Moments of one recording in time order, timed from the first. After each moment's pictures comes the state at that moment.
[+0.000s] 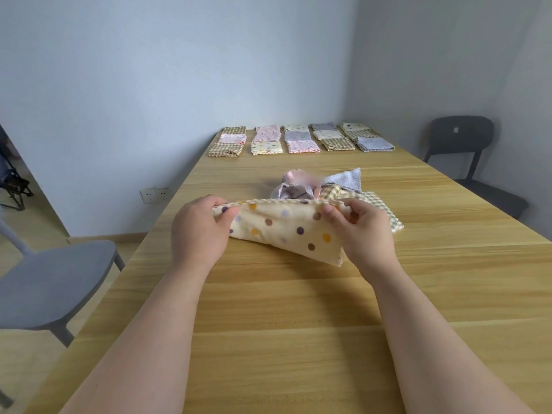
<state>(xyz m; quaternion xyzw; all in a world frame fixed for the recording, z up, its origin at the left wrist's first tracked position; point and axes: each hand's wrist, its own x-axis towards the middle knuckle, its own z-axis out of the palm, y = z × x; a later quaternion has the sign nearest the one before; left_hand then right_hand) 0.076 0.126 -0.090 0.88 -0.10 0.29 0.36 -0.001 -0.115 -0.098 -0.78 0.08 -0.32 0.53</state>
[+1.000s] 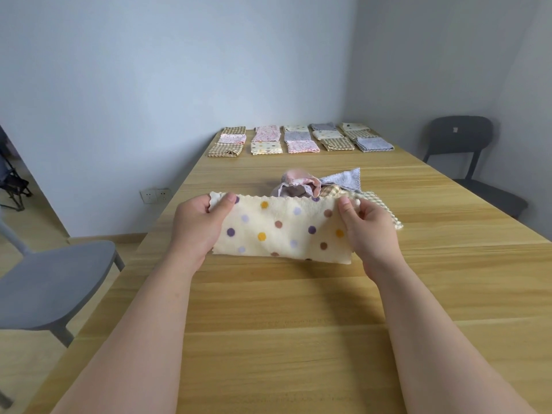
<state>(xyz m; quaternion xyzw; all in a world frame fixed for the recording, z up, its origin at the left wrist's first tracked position) 0.086 0.131 -0.085 0.77 -0.09 0.11 0.62 0.002 -0.123 -0.096 -0.74 0.15 -0.30 0.58</state>
